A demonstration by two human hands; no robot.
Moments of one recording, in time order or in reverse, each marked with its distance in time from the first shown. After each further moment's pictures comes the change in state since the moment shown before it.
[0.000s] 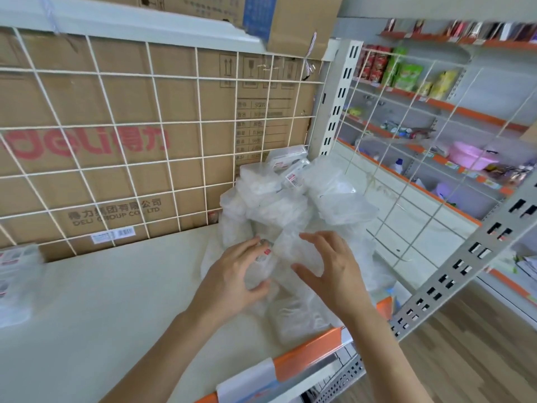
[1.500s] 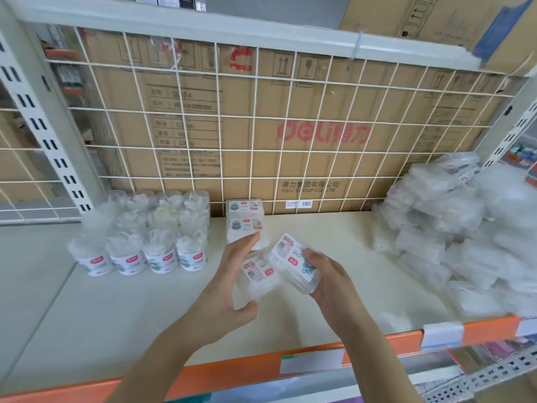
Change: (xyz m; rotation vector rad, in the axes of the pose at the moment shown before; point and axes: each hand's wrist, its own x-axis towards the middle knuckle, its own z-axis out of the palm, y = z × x) left_hand -0.234 -0.071 -0.261 -0.382 -0.004 -0.275; right_hand -0.051 -0.320 0.106 1.355 -0.507 0.669
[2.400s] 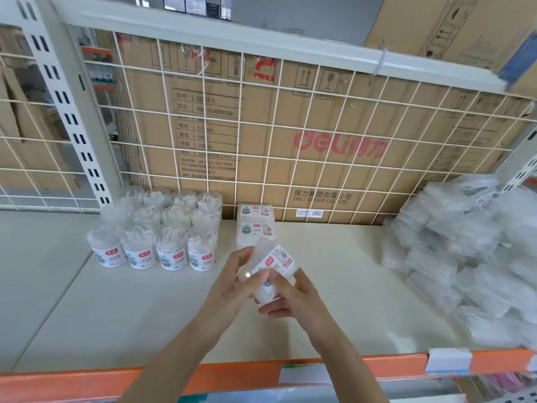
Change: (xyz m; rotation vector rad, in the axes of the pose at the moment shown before) left_hand 0.010 -0.005 0.015 -0.493 0.307 -0.337; right_hand 0.002 0.016 0.034 -0.301 -0.142 0.066
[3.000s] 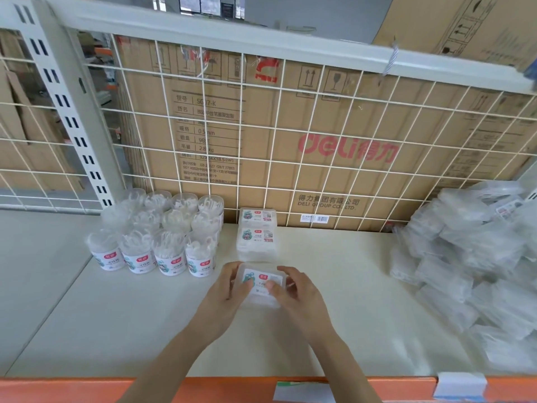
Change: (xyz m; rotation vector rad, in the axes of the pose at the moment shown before) left_hand 0.024 -0.043 -0.021 0.353 0.053 -0.014; right_hand 0.045 0.035 -0.026 -0.556 0.158 -0.184
